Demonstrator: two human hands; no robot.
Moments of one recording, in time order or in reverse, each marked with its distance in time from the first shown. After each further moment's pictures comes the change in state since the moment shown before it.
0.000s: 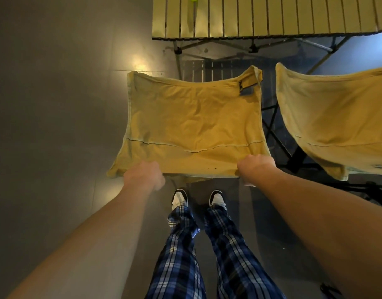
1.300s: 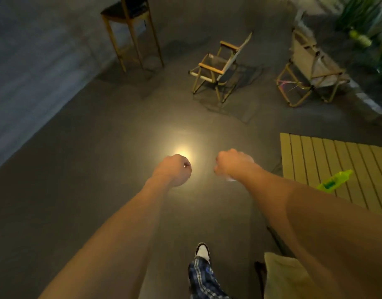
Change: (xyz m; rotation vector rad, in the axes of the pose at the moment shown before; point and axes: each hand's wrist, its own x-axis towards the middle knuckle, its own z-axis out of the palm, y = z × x) left_hand 0.215 -0.449 -0.524 -0.559 0.526 0.212; right_hand 0.055 -0.365 -0.722 0.226 0.625 -0.138
